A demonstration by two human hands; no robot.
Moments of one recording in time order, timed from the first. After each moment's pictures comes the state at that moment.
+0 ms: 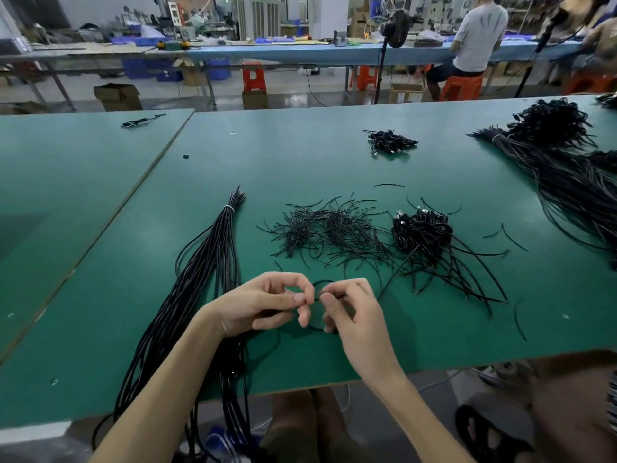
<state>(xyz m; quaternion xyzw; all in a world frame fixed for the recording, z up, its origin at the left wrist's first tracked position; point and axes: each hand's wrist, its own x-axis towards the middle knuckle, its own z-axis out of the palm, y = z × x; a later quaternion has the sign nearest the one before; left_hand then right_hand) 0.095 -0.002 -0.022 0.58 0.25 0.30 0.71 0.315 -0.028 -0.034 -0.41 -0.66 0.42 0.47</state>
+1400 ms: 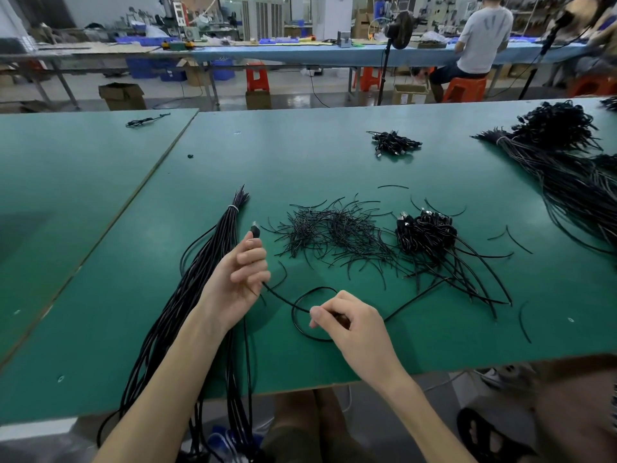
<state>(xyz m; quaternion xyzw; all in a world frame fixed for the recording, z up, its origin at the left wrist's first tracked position) 0.083 -0.004 -0.009 0.17 0.15 0.59 0.77 0.317 -0.034 -0.036 -0.45 -0.72 0.38 0.37</state>
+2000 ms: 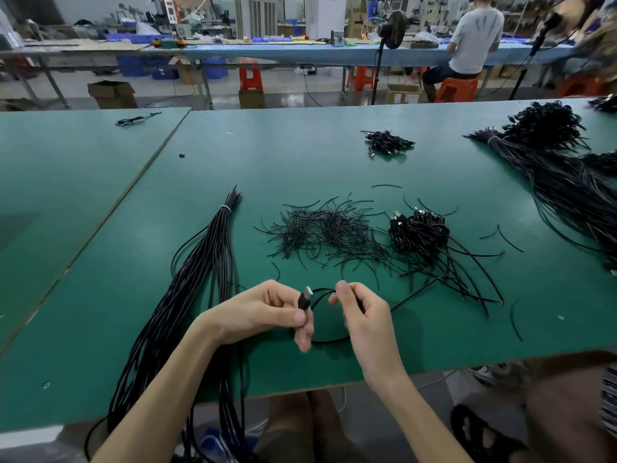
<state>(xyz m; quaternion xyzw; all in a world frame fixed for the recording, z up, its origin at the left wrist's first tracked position) 0.104 -0.015 -0.020 0.64 0.26 0.29 0.66 0.320 -0.030 -0.033 -0.48 -0.57 0.45 0.50</state>
